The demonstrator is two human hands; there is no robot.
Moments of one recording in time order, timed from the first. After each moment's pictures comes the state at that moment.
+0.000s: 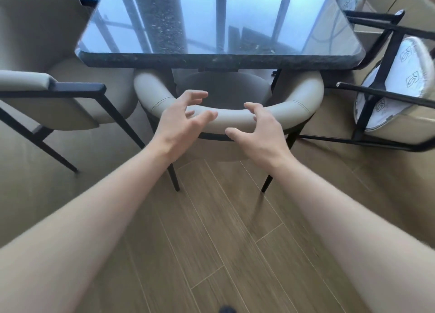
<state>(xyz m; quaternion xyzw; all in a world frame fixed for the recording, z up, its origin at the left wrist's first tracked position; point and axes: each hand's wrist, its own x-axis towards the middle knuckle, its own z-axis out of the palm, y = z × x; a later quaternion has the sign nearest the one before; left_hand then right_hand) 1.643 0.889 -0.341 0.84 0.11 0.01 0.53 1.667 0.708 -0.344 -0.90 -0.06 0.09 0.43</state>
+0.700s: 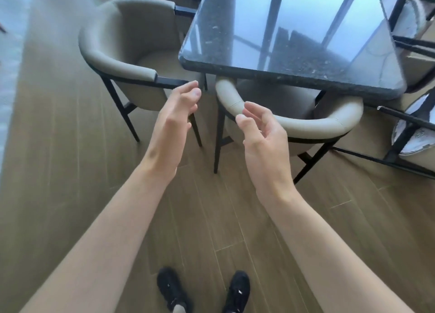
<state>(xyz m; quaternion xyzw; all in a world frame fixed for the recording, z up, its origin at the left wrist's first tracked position) 1.453 0.971 -0.154 0.69 0.23 0.11 0.68 1.489 0.825 -0.158 -0.73 -0.03 0.14 0.67</state>
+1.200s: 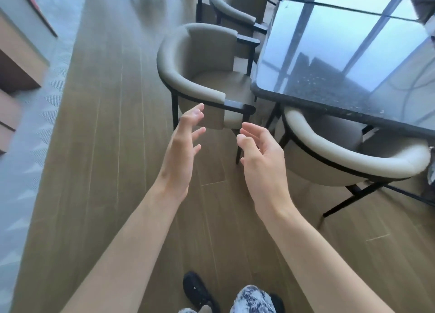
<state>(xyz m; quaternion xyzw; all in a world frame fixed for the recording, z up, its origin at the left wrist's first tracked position) 1.341 1.206 -0.117 0.62 0.28 0.14 0.72 1.389 1.080 -0.114 -0.74 -0.04 0.17 0.65</state>
